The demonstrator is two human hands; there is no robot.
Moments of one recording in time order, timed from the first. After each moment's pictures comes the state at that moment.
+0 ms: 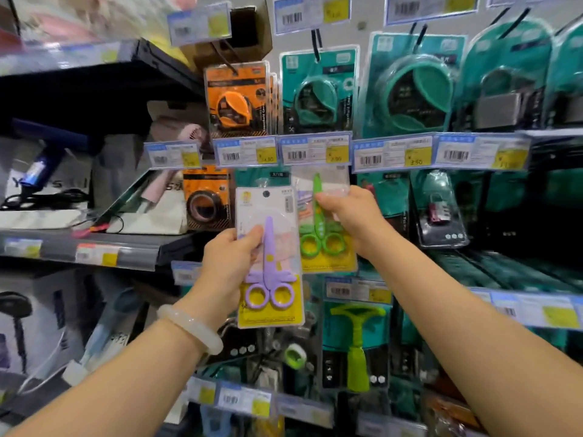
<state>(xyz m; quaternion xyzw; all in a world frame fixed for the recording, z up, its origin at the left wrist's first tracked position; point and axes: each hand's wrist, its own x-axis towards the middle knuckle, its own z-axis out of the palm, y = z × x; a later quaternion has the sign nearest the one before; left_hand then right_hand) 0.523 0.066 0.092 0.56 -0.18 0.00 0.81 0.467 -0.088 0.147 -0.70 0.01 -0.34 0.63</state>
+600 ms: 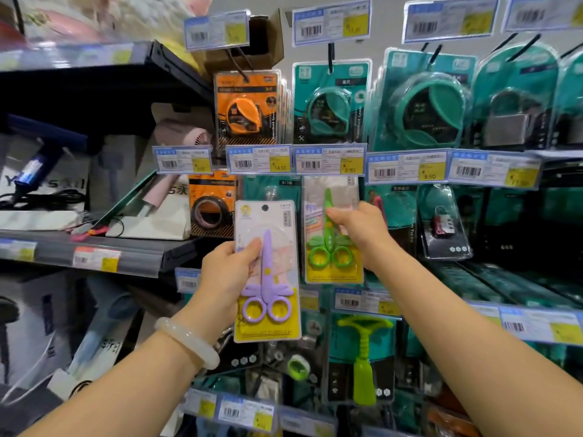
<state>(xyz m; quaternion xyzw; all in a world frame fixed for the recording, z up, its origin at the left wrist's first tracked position) 0.536 0.081 0.087 0.57 -0.16 -0.02 0.81 0.474 -0.085 0.144 -0.70 0.08 -0.36 0.61</state>
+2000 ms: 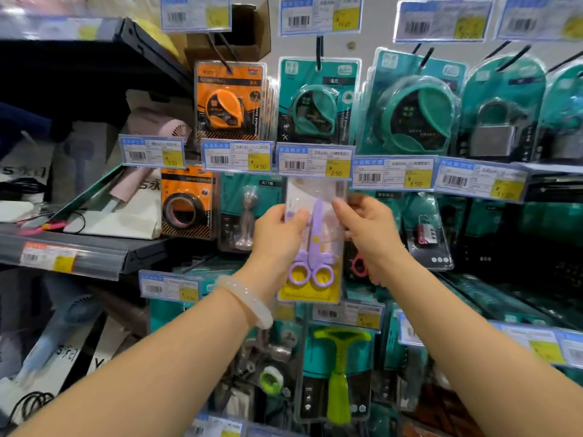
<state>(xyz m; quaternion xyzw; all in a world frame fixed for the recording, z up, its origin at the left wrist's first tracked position) 0.523 -0.008 0.125 0.54 -0.26 -0.01 0.80 0.466 -0.117 0.142 -0.74 0.01 -0.45 0.51</state>
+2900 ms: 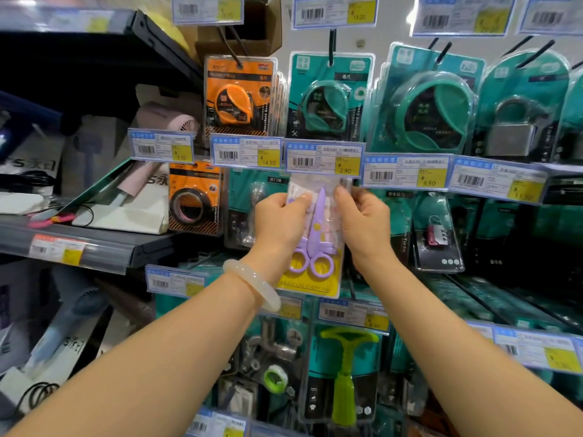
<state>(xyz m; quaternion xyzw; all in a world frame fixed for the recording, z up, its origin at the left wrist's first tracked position) 0.534 -0.007 0.139 0.54 -0.25 0.06 0.80 0.491 -0.105 0.139 -0.68 -0.02 -0.52 0.52</state>
